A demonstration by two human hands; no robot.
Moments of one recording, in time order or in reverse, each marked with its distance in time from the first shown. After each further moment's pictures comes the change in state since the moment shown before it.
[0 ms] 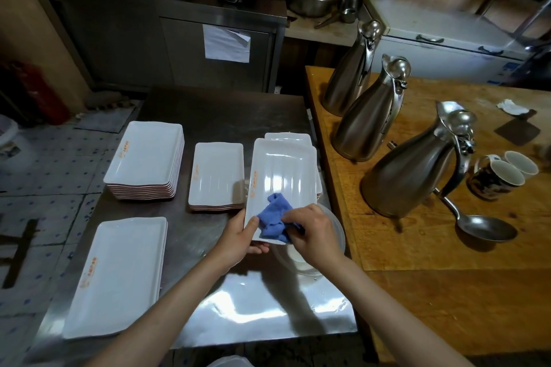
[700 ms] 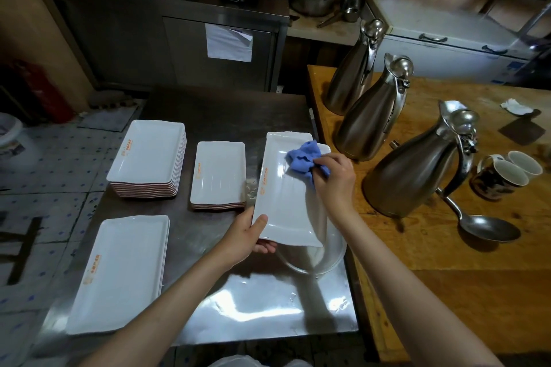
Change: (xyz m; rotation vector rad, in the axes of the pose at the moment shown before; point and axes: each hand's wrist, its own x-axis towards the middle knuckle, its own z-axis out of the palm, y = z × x) left_hand -0.003 0.007 0.004 0.058 -0.071 0.007; right_hand 0.071 0.030 -0.021 -0.083 0.302 0.340
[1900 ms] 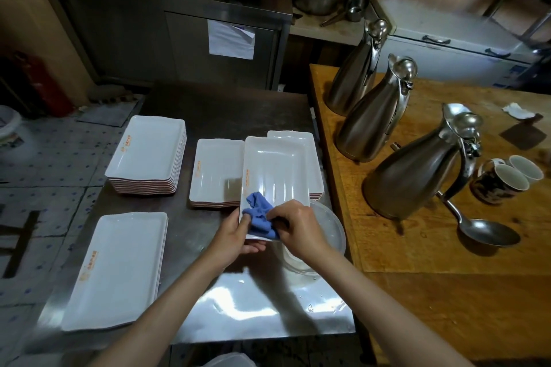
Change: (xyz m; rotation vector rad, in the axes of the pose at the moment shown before) left_hand -0.001 -0.012 -0.006 -0.147 0.155 -0.040; right_hand -0.070 -0.032 0.009 0.124 -0.450 -0.317
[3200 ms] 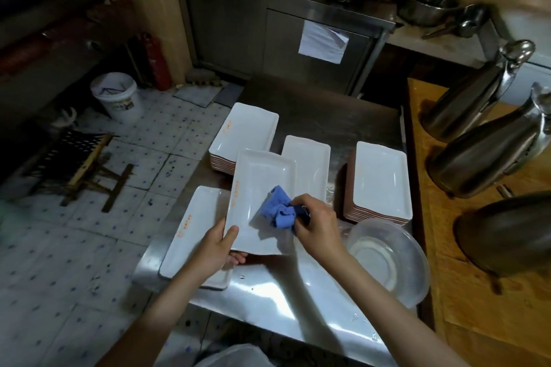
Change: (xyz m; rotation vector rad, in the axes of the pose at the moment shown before) left_hand -0.058 -0.042 -0.150 0.087 0.309 -0.085; right_hand 0.042 -0.053 0.090 0.095 -0.101 0.022
